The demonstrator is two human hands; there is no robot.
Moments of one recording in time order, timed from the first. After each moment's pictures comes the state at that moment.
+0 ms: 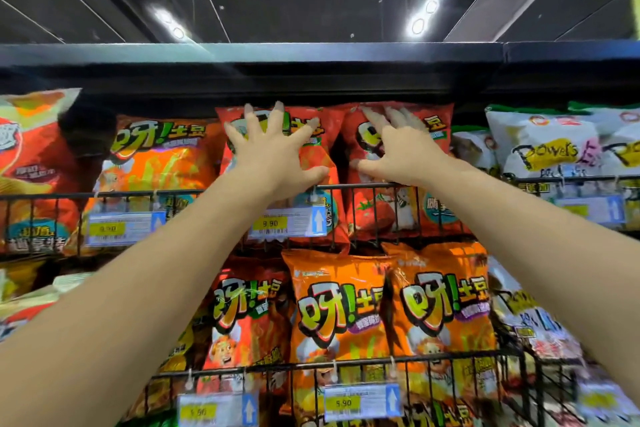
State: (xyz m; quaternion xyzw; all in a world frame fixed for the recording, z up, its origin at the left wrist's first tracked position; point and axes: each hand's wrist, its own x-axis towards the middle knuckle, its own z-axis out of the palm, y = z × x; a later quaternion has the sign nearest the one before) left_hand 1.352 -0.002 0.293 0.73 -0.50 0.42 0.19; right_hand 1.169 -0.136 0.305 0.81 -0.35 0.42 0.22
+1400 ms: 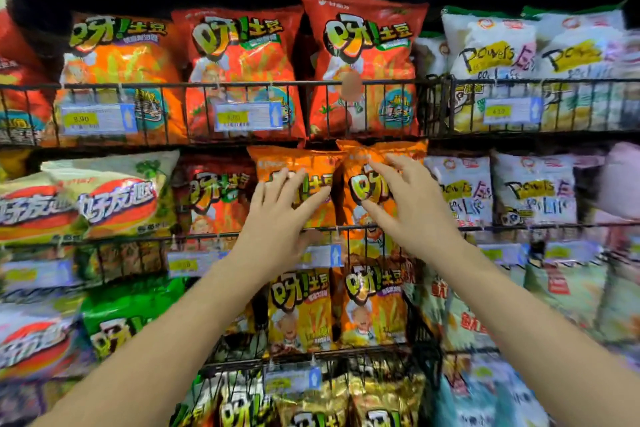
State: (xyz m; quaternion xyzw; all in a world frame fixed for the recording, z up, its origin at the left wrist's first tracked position) left_hand 1.307 0.007 0.050 0.62 -0.66 0.38 0.18; right_hand 1.078 -0.102 0.065 0.82 -0.31 0.46 0.16
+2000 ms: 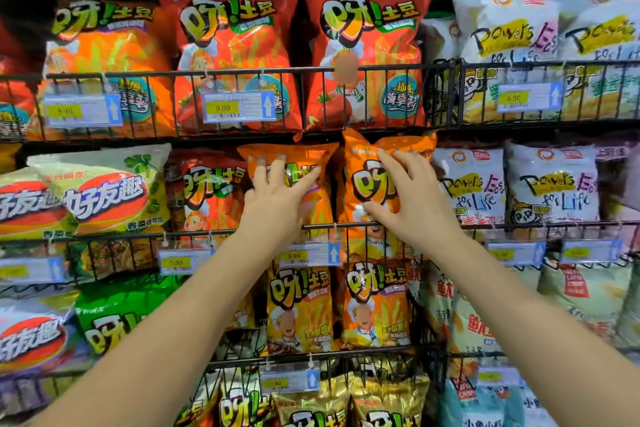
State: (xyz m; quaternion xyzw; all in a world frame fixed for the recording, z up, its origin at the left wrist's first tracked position) left_hand 1.299 -0.019 0.070 0.74 -0.57 0.30 0.17; right_hand 1.084 -0.143 0.055 0.82 -0.32 0.45 0.11
